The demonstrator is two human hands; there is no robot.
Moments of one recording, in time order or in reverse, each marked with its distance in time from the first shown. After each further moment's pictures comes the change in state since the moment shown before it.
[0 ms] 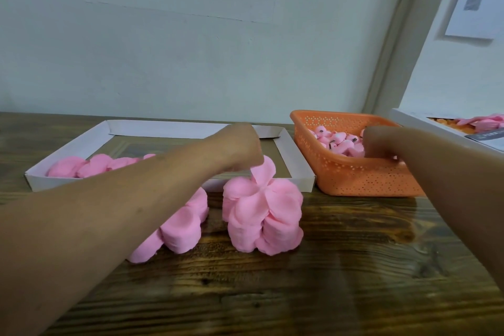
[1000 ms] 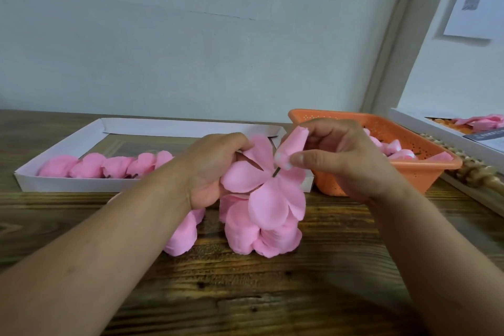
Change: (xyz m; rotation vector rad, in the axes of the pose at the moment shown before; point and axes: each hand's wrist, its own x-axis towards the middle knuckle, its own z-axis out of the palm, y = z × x) left_hand -0.035 -0.019 0.017 -1.442 -0.045 -0.137; right_hand -0.140 -0.090 -0.004 1.536 0.157 -0.960
